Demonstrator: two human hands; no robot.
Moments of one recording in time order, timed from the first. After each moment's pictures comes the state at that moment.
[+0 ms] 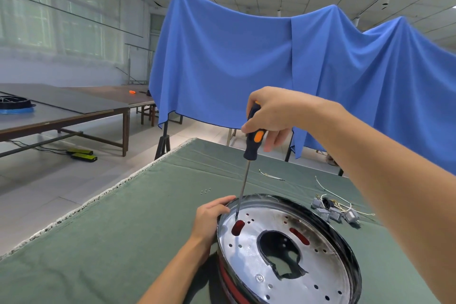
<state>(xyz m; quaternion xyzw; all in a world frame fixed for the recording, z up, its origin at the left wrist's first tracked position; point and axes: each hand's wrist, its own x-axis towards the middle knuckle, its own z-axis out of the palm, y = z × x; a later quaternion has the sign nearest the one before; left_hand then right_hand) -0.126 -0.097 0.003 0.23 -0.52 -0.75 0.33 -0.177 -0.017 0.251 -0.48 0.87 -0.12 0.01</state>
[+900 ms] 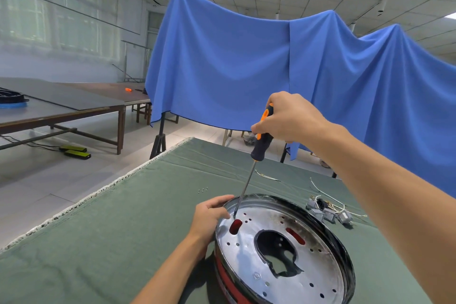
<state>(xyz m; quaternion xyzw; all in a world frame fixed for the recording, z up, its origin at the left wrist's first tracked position) -0.122 -0.098 0.003 0.22 -0.55 -0.75 0.30 -0.184 -0.003 0.235 -0.43 0.87 -0.17 -0.14</state>
